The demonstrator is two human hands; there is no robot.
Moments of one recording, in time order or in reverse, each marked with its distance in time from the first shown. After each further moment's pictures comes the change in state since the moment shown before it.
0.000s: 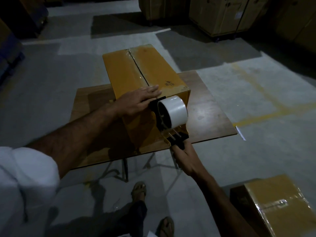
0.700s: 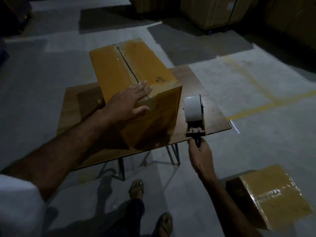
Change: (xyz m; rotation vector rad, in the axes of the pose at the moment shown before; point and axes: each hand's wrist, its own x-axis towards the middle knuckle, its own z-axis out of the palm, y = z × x) left_hand 0.000 0.010 0.013 0.166 0.060 -0.077; right_hand -0.001 0.034 -0.034 -0.041 0.430 0.228
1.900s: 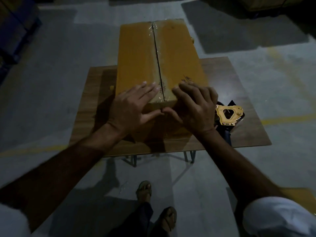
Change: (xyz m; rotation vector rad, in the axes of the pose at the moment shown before) left_hand -0.047 -0.032 0.025 0.191 0.400 -0.152; right_hand 0.127 -0.112 0.117 -0.473 0.345 -1.399
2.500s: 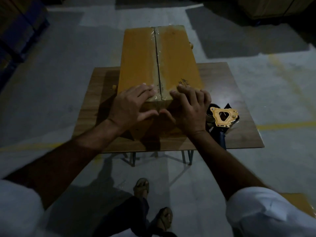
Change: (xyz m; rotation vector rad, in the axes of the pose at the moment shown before) left_hand -0.001 0.002 -0.005 -0.031 -0.036 -0.049; right_hand -0.001 -0.014 -0.010 0.040 -0.143 0.149
